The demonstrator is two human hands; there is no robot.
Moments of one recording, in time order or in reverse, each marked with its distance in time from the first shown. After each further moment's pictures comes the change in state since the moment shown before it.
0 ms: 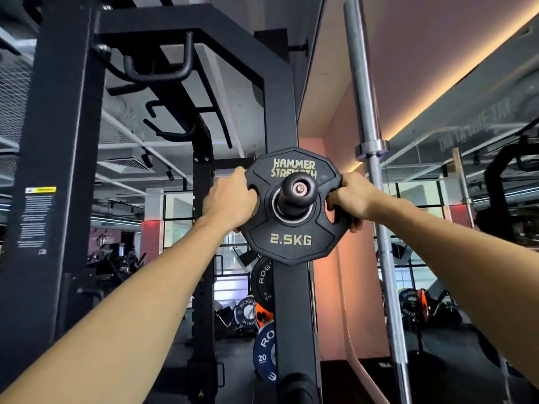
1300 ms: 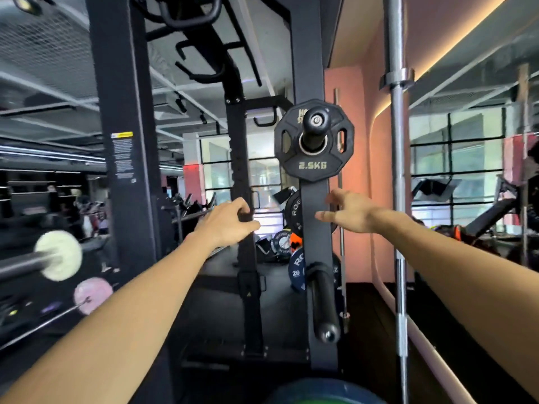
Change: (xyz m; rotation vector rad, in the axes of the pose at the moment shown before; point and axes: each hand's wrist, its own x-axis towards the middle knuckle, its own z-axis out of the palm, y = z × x) left_hand -0.185 -0.059 -0.059 0.131 -0.545 -0.245; right_hand -0.151 0.016 0.071 -0.191 -0.375 0.035
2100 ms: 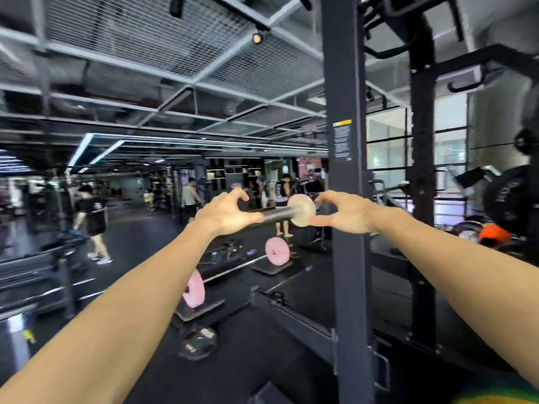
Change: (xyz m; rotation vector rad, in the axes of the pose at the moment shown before) left_hand -0.331 -0.198 -0.273 0.248 0.146 -0.595; right_hand -0.152 -0.375 0.117 0.189 -0.338 -0.641
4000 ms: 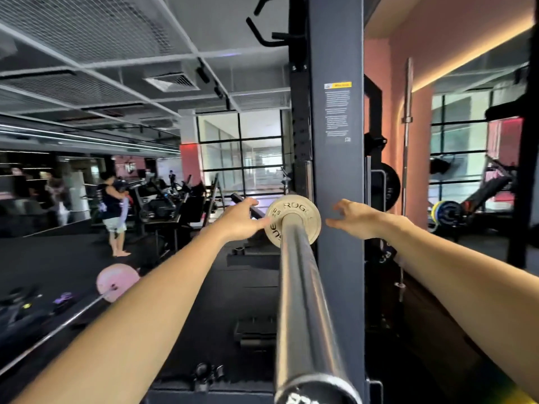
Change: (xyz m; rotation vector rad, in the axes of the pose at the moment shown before) left_hand 0.466 -0.114 0.223 -0.406 -0.395 0.630; right_hand 0.330 0.075 0.139 -0.115 0.256 0.831
